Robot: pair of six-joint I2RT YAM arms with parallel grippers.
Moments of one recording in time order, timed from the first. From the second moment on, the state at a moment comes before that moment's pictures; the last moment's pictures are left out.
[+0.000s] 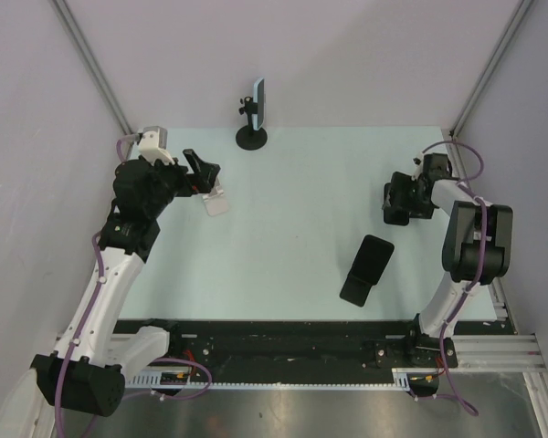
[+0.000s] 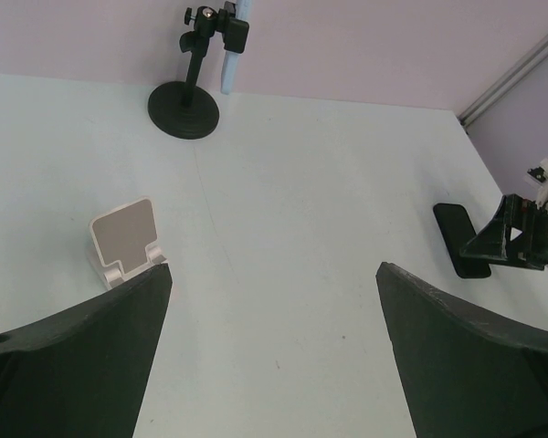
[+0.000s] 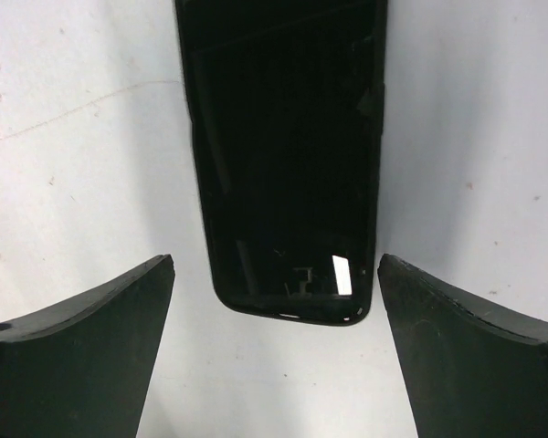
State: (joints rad) left arm -0.16 0.99 1.02 -0.20 0.19 -0.33; right arm -0.15 1.85 1.19 -0.38 -0.22 0.17
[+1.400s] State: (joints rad) left arm -0.16 0.99 1.02 -0.20 0.21 -0.33; right arm -0.04 2.00 1.42 -0.51 0.10 0.03
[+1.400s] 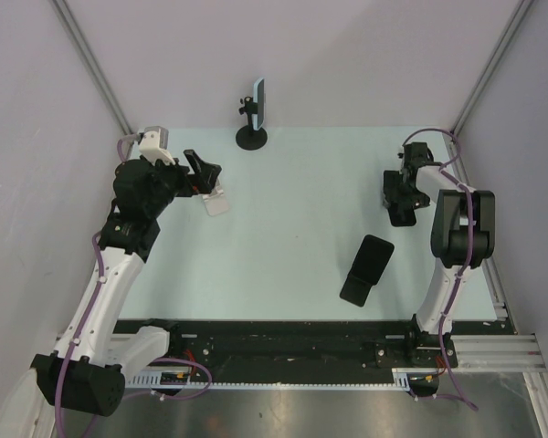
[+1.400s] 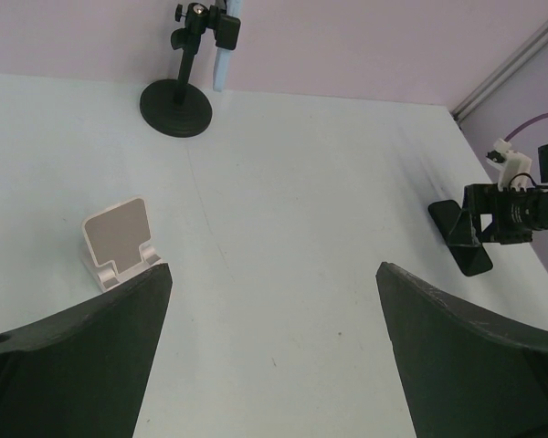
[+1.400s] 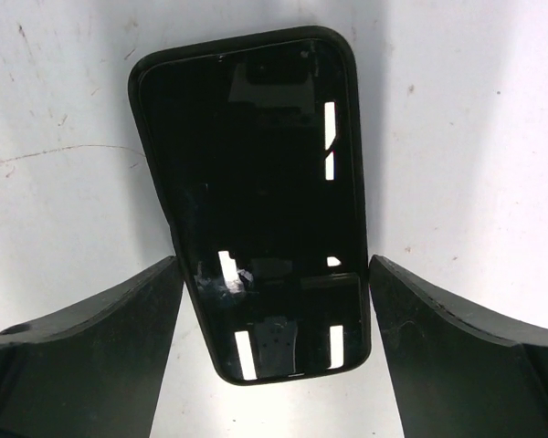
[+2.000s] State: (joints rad) left arm -0.16 1.01 1.02 -0.20 0.21 -0.31; right arm -0.19 2.02 1.45 -0.52 -0.14 -0.11
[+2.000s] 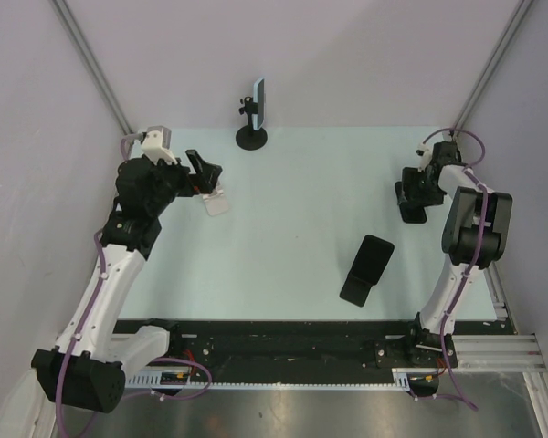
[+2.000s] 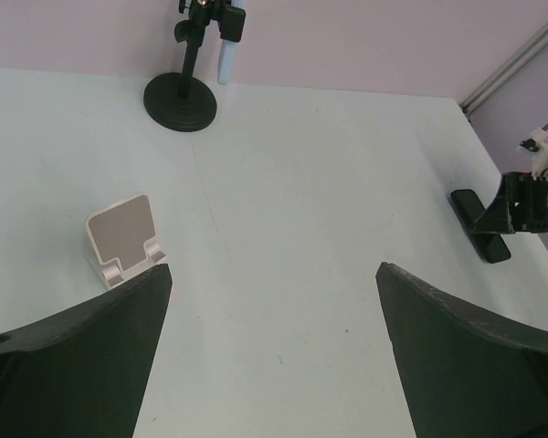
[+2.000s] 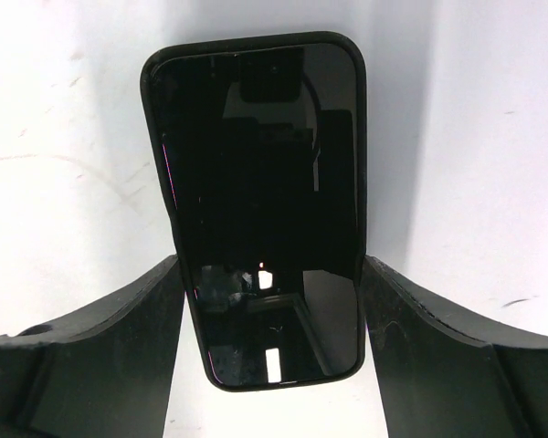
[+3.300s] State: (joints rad) left arm -0.15 1.09 1.01 -0.20 0.21 -0.31; right arm -0.24 2.04 1.53 -0.38 0.09 -0.20
